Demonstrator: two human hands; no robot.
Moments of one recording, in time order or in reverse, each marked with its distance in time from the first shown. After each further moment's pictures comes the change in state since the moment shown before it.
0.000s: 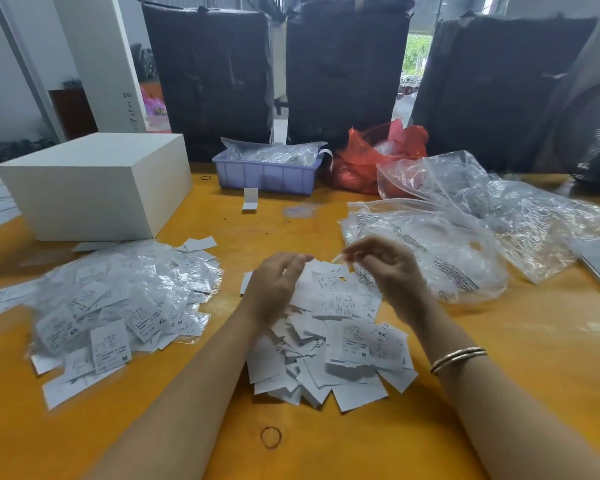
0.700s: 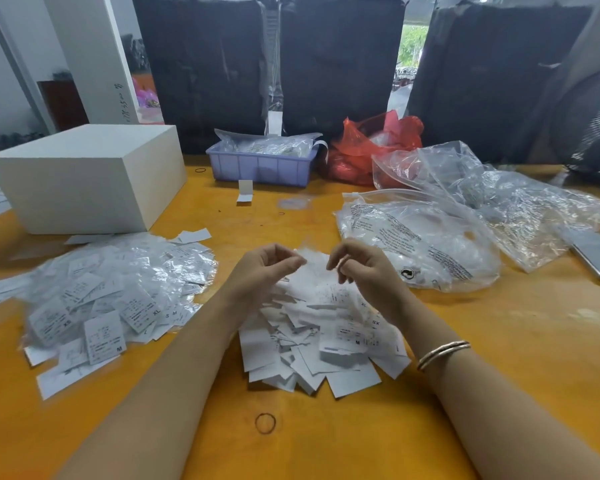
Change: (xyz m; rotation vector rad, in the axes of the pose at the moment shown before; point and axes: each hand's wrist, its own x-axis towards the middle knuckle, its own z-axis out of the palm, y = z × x) left_hand -0.003 0.008 -0.014 -0.402 -0.095 -0.206; right_hand -0.008 0.003 0.012 -0.048 -0.157 0.156
